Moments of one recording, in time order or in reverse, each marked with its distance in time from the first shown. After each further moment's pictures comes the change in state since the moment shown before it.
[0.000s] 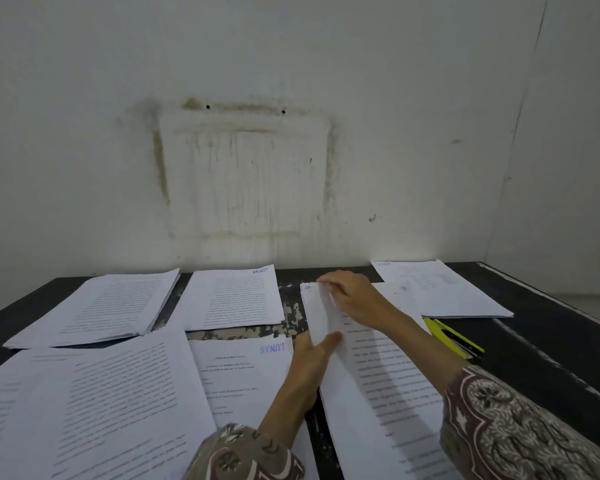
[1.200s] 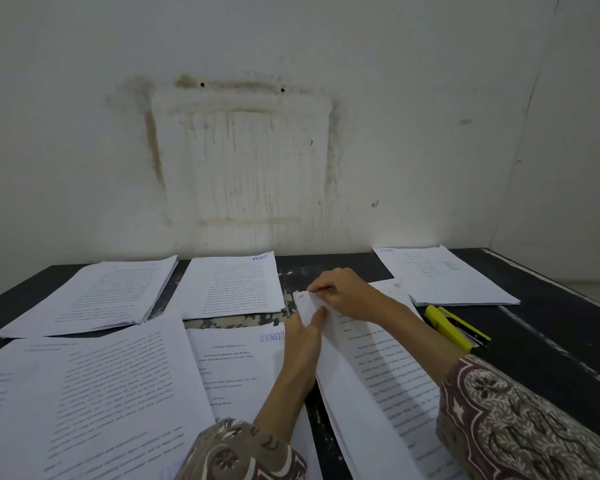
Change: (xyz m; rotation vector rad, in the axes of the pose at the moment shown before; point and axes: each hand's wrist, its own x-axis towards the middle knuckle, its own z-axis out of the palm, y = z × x) left_hand 0.007 0.007 0.001 -0.017 0.202 0.092; right_hand 0.004 -0.010 0.011 -0.007 -0.206 -0.039
